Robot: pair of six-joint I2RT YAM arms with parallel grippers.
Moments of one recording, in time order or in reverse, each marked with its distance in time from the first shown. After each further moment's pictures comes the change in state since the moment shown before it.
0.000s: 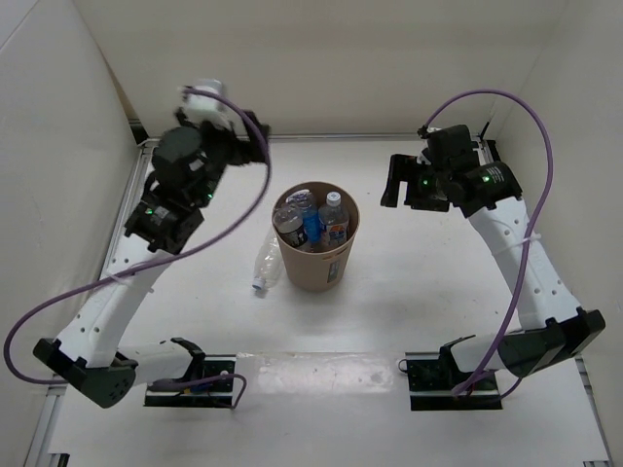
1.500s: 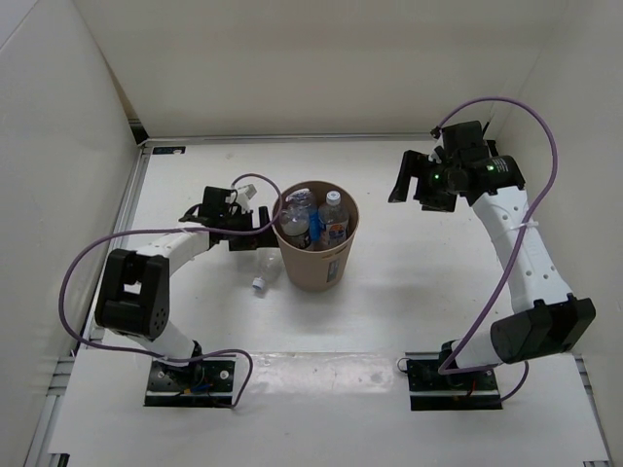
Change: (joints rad) left arm 0.364 0.376 -0.563 0.051 0.694 -0.171; right arm -0.150 0.057 -0.029 0.016 -0.146 0.000
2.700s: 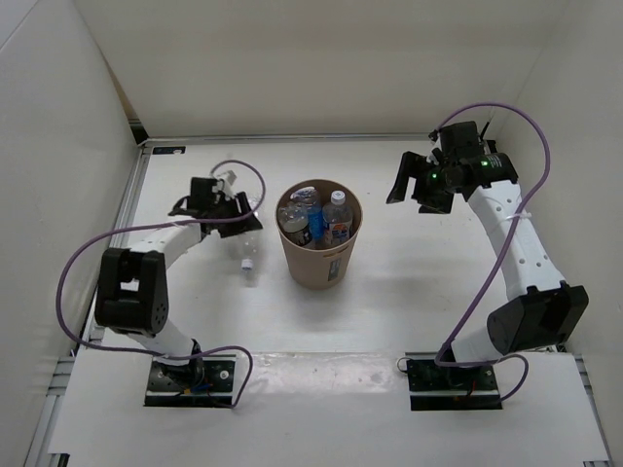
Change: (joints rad) left arm 0.050 0.036 0.045 0.039 -0.111 -0.070; right arm -0.029 0.045 -0.019 0.013 -0.040 0.017
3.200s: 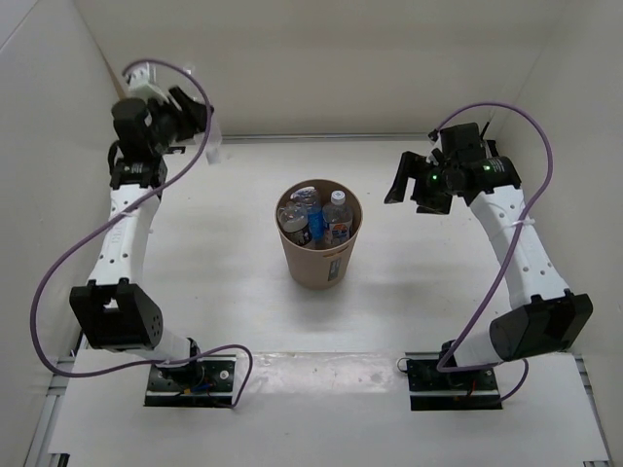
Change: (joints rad) left arm 0.213 -0.123 0.510 0.116 -0.078 -0.066; right arm 0.019 -0.024 -0.008 0.014 -0.016 0.017
